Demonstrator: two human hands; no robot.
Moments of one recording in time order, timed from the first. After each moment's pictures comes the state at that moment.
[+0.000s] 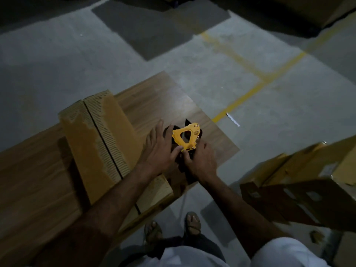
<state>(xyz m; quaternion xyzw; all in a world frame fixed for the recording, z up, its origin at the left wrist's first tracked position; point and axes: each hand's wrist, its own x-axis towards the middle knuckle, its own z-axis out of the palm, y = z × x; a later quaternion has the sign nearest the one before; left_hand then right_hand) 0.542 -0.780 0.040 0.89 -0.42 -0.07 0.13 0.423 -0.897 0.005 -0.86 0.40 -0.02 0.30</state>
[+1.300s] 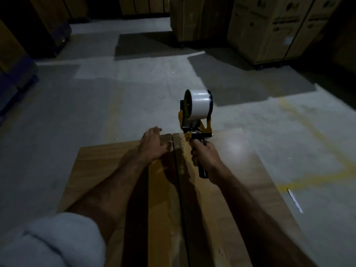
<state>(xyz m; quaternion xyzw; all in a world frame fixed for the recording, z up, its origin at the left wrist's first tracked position) 0.769 -0.626 0.089 0.96 -0.10 -0.06 0.25 0.645 -0.807 0.147 -0.67 0.13 0.06 0.73</state>
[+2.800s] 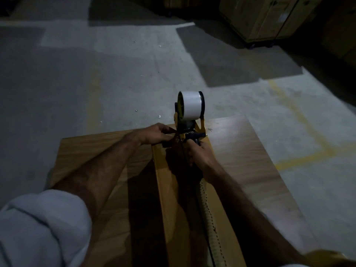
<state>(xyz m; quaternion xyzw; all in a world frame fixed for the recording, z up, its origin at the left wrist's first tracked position) 0.860 -0.592 0.053 0.79 -0.23 -0.37 0.43 0.700 -0.751 0.088 -0.72 0.21 0.09 0.66</state>
